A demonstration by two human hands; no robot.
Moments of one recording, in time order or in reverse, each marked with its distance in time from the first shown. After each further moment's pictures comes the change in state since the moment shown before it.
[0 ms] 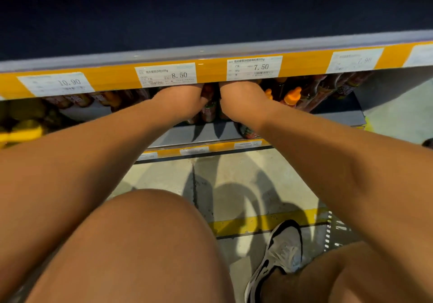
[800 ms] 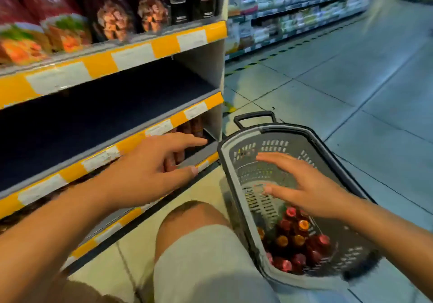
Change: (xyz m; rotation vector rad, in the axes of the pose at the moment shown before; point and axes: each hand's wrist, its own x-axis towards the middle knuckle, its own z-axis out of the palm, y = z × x) left_hand -0.212 0.305 -0.162 -0.343 -0.091 0.796; right_hand -0.502 0.219 -0.065 0.571 0.368 0.216
